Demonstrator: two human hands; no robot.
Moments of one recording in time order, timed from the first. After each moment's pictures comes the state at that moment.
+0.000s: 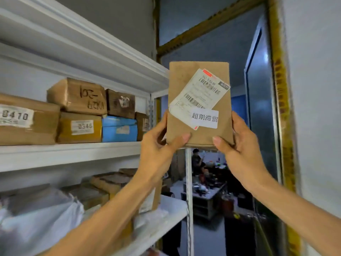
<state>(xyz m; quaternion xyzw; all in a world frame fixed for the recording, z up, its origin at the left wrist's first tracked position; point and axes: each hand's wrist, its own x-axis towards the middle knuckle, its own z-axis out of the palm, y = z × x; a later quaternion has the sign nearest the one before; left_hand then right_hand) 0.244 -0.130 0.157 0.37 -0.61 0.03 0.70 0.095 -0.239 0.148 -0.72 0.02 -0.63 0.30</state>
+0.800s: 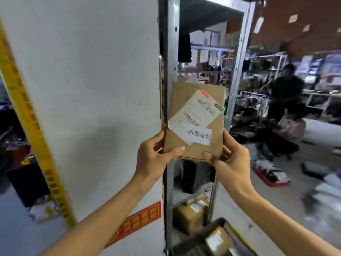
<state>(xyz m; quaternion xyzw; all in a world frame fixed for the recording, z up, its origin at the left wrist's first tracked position) -0.201 -0.390 -0.099 0.21 -0.72 -0.47 0.47 -0.354 -0.277 -0.111 -0.45 0.58 -0.67 0.07</state>
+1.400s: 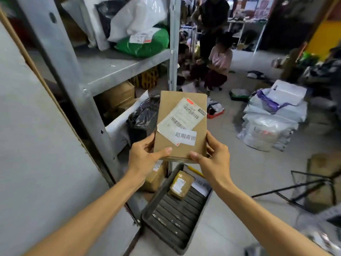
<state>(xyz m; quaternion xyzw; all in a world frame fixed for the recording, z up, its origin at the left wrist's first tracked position) -0.404 -0.507 -0.288 0.19 -0.71 -0.63 0.22 -0.489 -0.342 -0.295 -0.20 0.73 -0.65 0.07</state>
